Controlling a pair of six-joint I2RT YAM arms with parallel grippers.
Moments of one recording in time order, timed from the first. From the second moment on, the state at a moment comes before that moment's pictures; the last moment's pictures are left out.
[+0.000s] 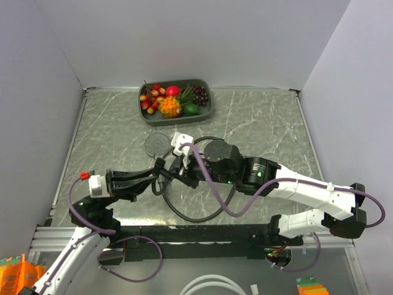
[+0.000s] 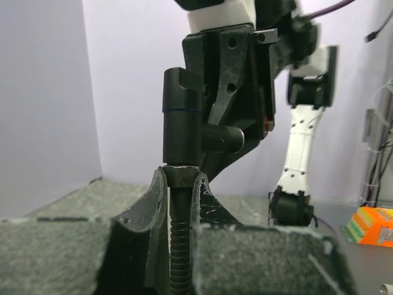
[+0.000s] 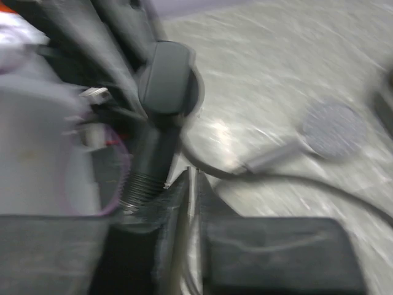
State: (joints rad) left arm -0.39 0.27 0.15 0.99 0.69 -0.60; right arm 1.25 1.22 1.33 -0.41 -0.10 0.01
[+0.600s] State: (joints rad) left arm -0.49 0.89 0.34 0.43 0.54 -0.08; right arm 0.96 1.02 1.15 -0.82 0.71 0.40
